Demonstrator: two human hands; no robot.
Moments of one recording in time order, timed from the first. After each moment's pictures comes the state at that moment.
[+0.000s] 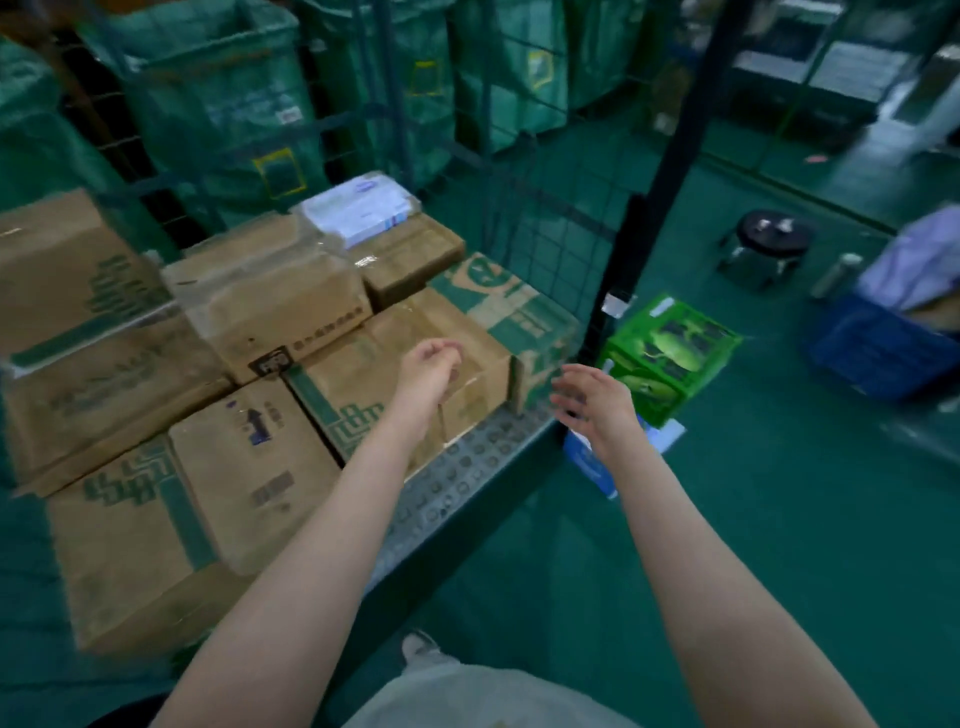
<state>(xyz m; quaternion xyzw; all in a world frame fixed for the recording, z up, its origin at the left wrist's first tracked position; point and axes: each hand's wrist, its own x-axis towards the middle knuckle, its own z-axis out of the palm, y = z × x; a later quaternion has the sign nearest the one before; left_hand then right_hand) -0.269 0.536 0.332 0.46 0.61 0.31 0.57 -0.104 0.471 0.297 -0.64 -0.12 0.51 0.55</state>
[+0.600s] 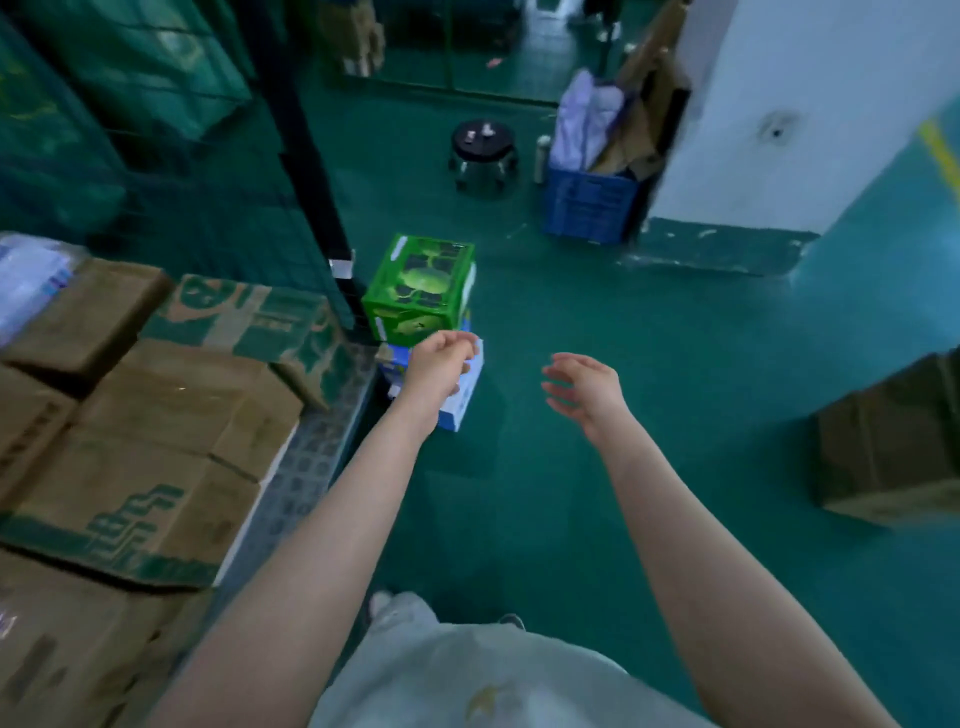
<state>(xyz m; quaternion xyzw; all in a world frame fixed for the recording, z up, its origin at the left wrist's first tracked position) -0.022 0.361 0.306 0.63 0.43 0.08 0.64 0.069 0.226 0.275 -0.68 0.09 0.34 0.65</state>
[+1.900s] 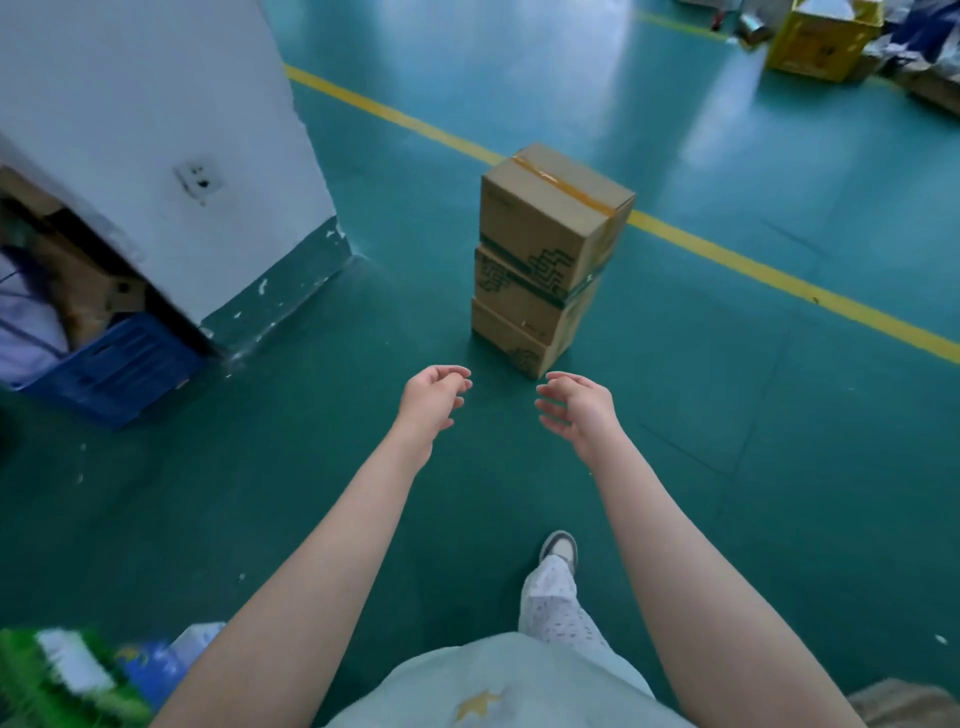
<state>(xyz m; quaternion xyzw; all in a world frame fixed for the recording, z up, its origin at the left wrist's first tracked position) 0.318 0.082 0.283 0.77 0.05 -0.32 0.55 0.242 -0.066 0.246 -0.49 0.49 -0.06 0.72</state>
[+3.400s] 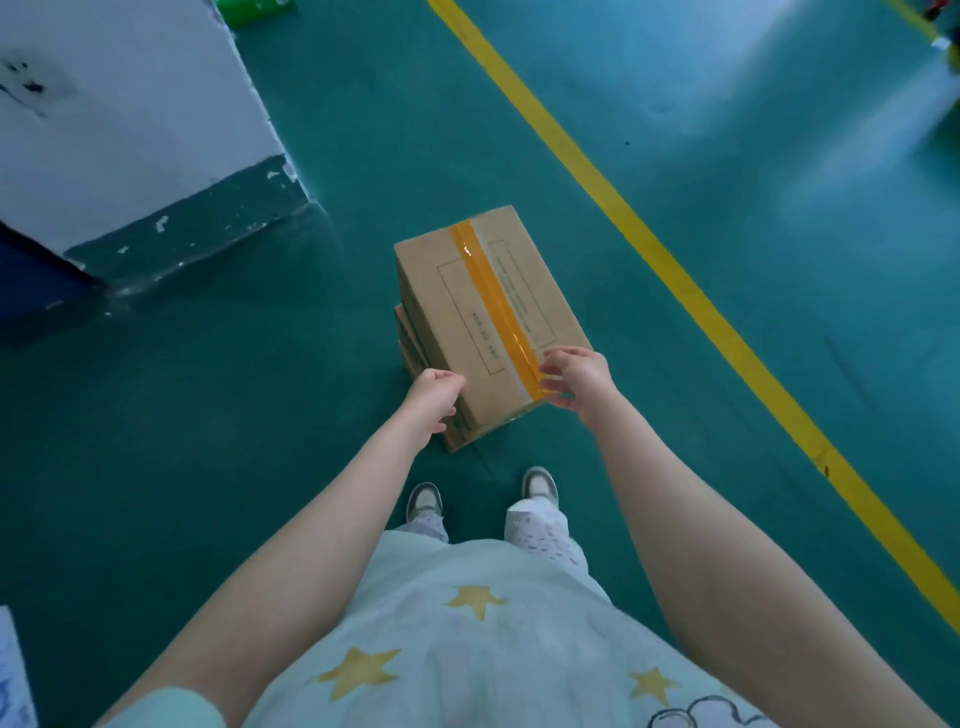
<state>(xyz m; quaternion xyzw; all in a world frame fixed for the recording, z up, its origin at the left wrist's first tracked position) 0.618 -0.347 0.203 0.72 0.25 -0.41 0.51 0.605 -0.516 0.208 -0.65 0.46 0.17 0.59</state>
